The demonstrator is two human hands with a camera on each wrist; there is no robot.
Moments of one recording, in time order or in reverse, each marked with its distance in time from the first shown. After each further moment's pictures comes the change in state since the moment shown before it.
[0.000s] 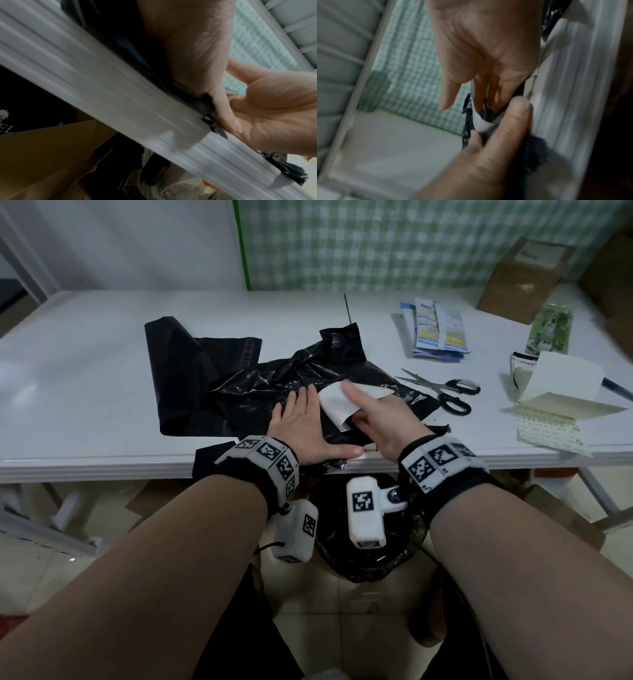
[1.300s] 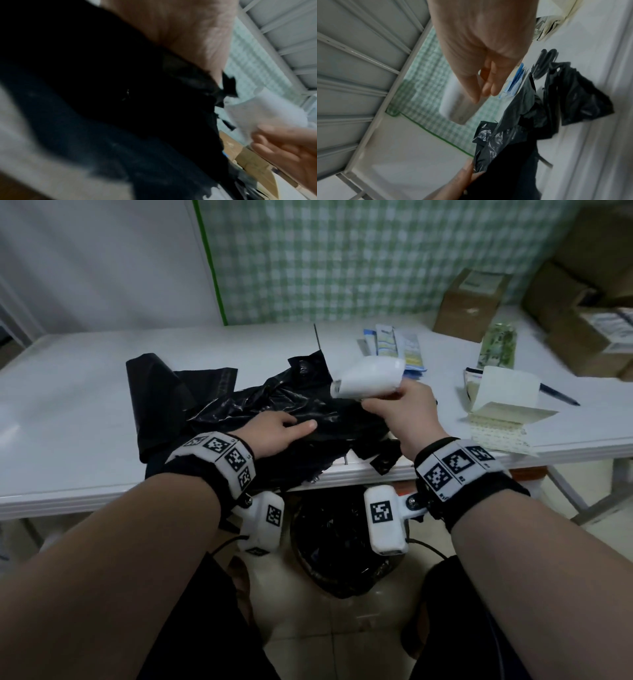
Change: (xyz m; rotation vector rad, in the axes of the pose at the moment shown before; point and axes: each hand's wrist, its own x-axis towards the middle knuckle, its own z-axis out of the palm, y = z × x) left_hand -0.008 0.008 -0.046 -0.275 -0.067 -0.011; right_hand -0.021 -0.036 -0.056 -0.326 0.318 -0.360
